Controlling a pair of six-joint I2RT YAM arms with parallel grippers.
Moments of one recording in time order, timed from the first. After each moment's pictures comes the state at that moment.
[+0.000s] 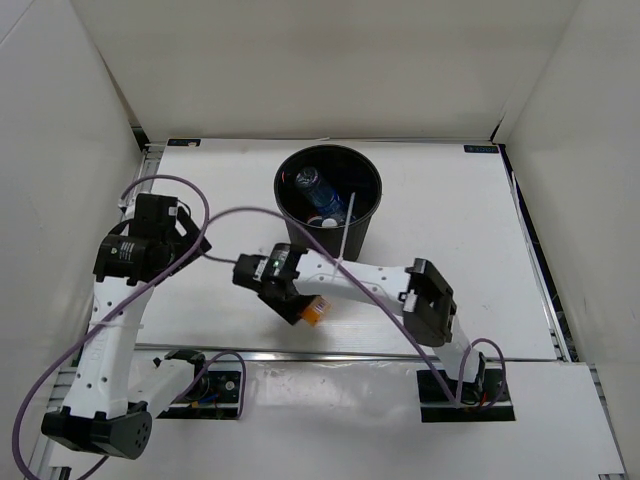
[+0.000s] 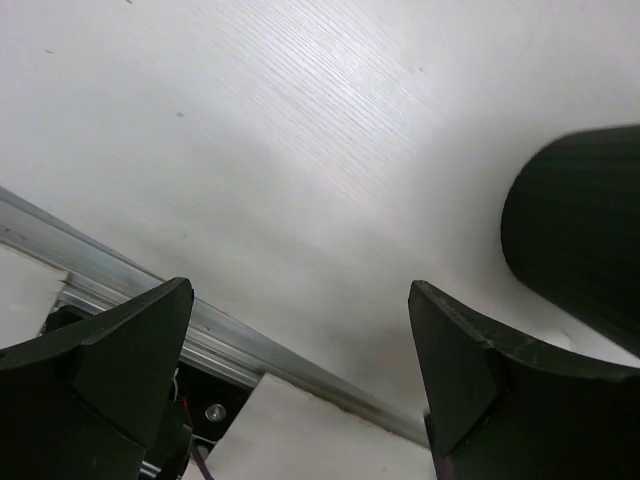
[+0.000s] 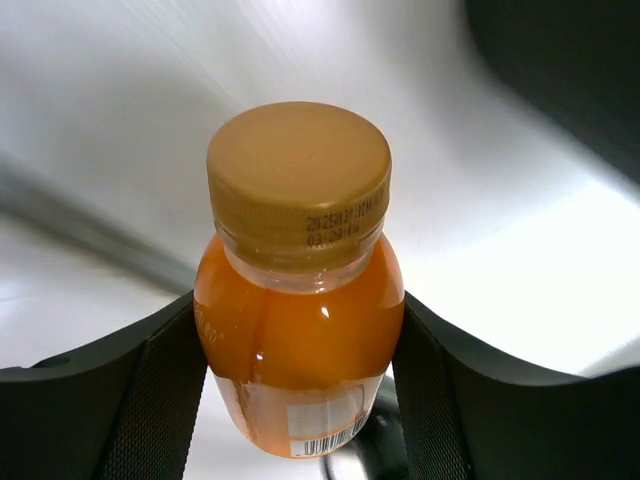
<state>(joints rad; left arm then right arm) -0.14 0.99 1.26 -1.24 -0.26 -0.67 1.29 2.09 1.83 -1.30 0.31 0.34</state>
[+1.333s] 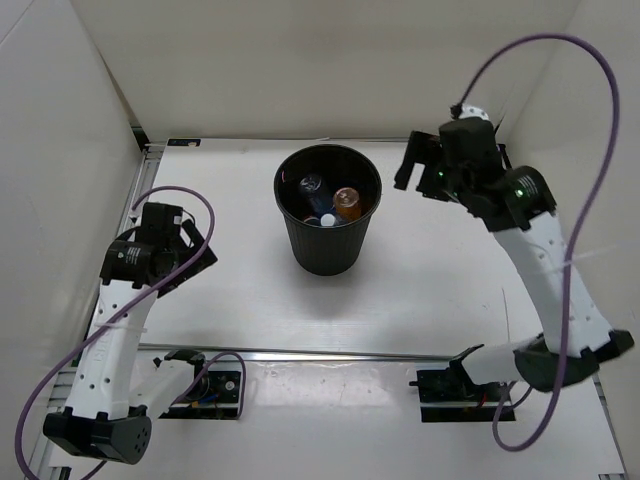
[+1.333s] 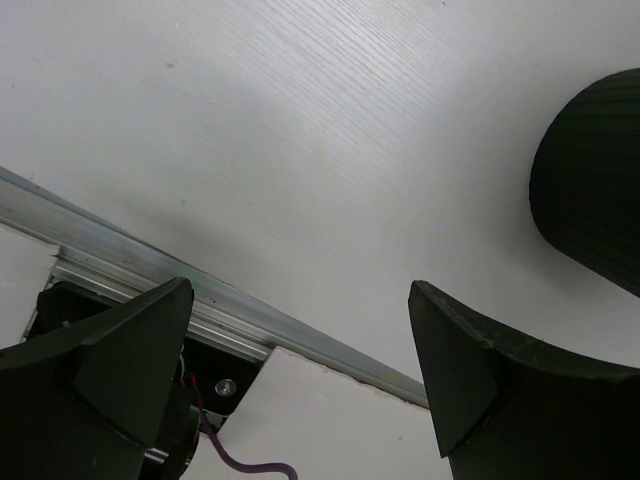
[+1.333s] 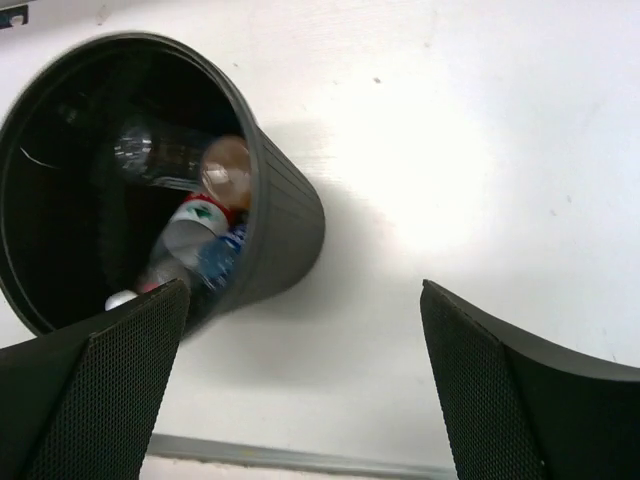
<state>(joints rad) -0.14 0.96 1.19 -1.26 -0.23 -0.67 0.58 1.40 1.89 -1.12 0.31 0.52</state>
